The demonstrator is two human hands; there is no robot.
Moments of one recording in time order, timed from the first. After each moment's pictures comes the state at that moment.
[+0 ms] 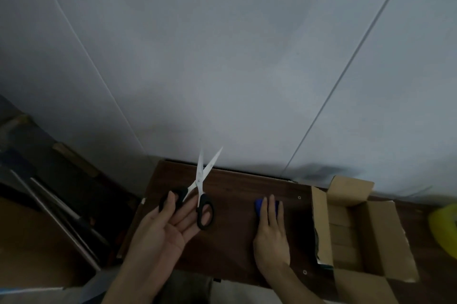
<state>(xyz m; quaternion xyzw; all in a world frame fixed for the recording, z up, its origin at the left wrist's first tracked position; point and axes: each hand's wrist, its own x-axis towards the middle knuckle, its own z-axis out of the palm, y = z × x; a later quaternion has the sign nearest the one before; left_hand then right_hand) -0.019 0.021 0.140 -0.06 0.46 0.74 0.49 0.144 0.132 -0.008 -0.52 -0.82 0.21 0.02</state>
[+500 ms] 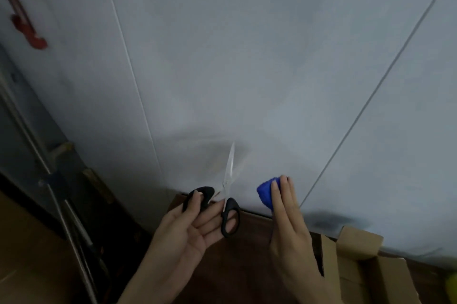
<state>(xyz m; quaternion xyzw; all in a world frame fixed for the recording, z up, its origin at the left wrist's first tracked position) -0.022 0.030 0.222 0.03 0.41 0.77 0.49 0.115 0.160 0.137 -0.24 -0.88 0.08 0.39</state>
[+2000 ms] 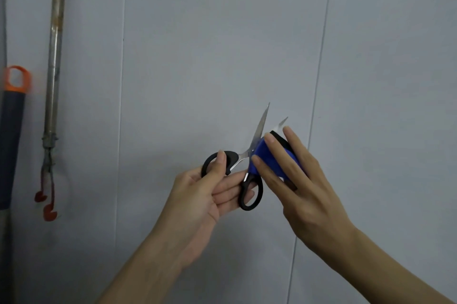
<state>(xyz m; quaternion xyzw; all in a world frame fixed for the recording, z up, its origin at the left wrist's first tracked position) 0.010 0.088 0.491 0.39 0.33 0.79 0.35 0.141 0.224 0.485 -0.02 -0.80 -0.35 0.50</state>
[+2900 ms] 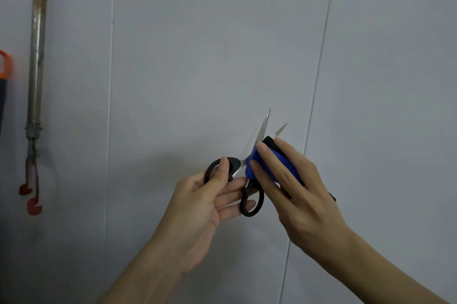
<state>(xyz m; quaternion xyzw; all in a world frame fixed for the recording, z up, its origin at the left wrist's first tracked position) 0.011 0.104 0.475 0.39 0.35 0.78 0.34 0.140 0.230 0.473 -0.01 -0.78 -0.39 0.49</state>
